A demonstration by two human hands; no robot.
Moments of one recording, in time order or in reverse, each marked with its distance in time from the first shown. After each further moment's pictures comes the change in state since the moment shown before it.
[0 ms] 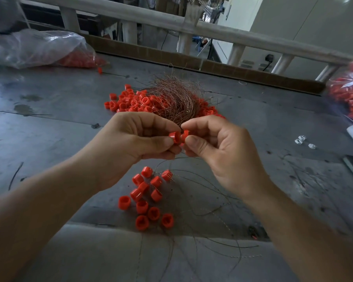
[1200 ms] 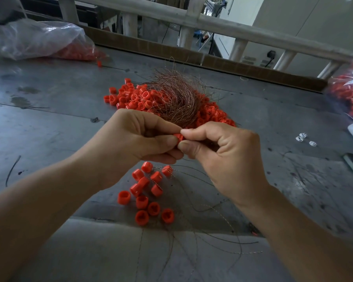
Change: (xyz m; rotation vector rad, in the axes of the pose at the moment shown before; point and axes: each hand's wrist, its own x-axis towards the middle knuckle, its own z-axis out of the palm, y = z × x) left_hand -0.008 0.001 0.000 0.084 -0.017 0.011; right_hand -0.008 -0.002 0.012 -0.297 0.172 -0.282
